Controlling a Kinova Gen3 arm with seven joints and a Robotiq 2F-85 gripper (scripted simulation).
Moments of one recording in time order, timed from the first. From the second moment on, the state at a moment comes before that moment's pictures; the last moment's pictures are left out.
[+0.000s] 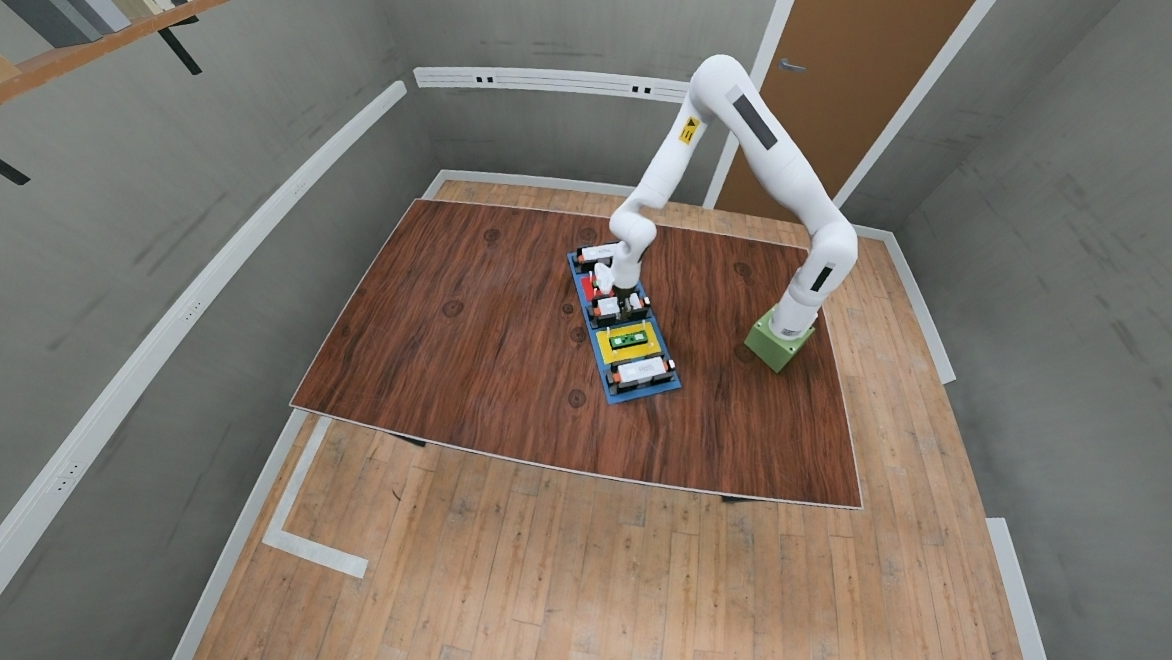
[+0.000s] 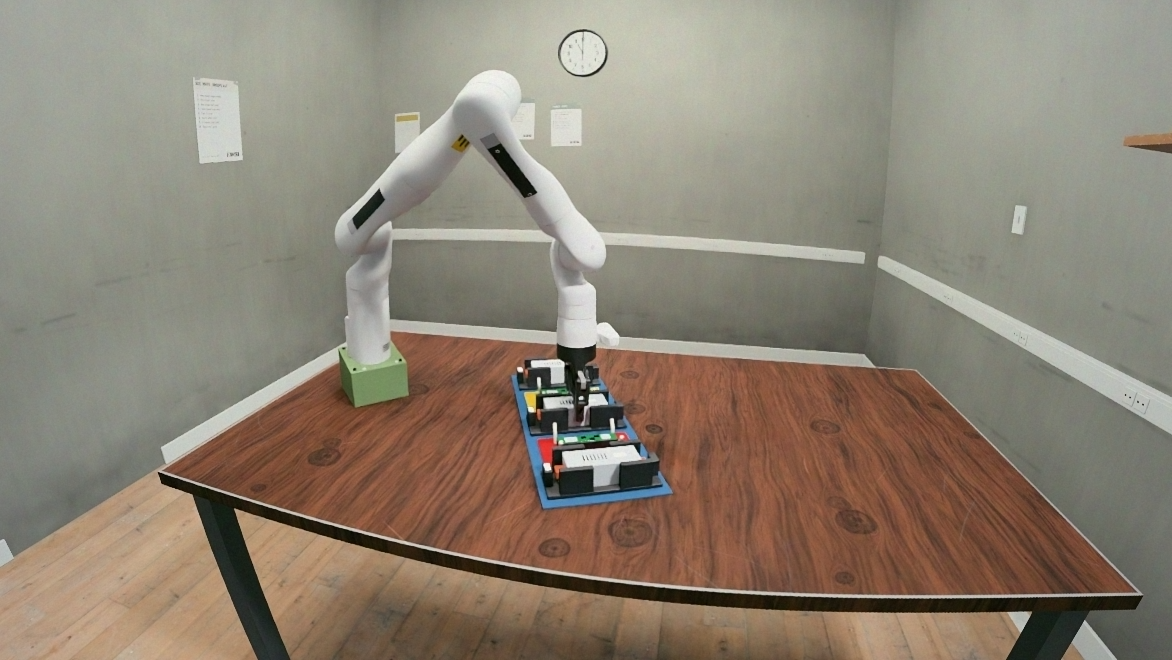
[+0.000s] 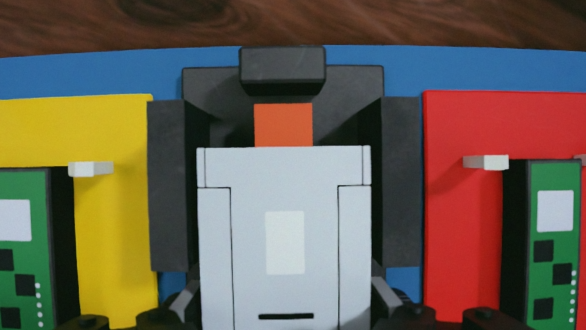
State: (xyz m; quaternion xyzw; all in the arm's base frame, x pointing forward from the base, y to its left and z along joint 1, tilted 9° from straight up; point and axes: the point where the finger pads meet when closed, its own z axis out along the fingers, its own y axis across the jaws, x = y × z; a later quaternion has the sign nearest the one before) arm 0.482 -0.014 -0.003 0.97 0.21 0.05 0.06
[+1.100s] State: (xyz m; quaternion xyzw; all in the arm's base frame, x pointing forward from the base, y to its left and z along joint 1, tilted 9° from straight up) arm 0.482 -0.014 -0.003 0.97 0.21 0.05 0.06
